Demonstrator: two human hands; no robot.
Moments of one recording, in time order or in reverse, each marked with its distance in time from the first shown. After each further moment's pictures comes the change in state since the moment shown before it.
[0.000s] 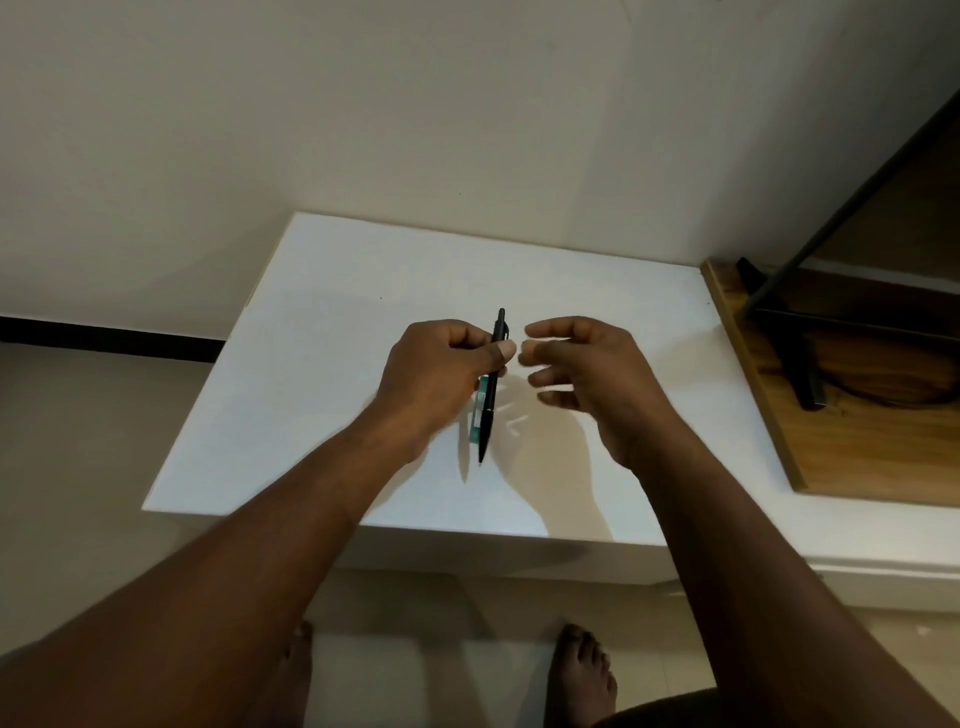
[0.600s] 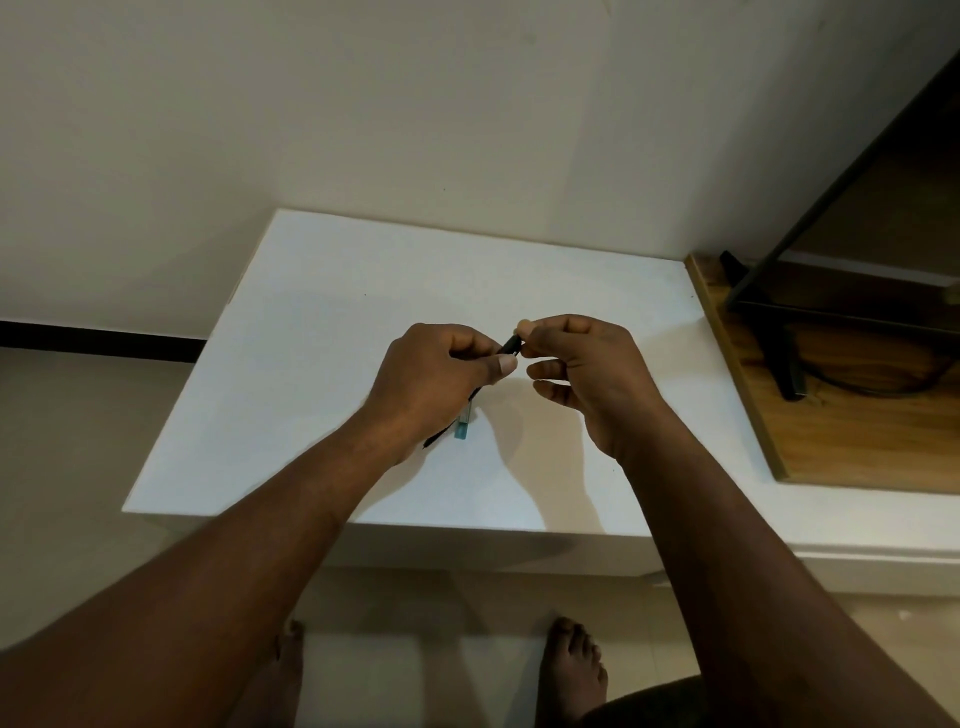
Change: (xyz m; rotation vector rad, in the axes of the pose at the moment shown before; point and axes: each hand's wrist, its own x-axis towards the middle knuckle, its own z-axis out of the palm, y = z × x) left_hand 0.000 -0.005 0.007 0.131 -0.078 0.096; right_hand 0.004 0.003 -0.007 0.088 0.053 0.040
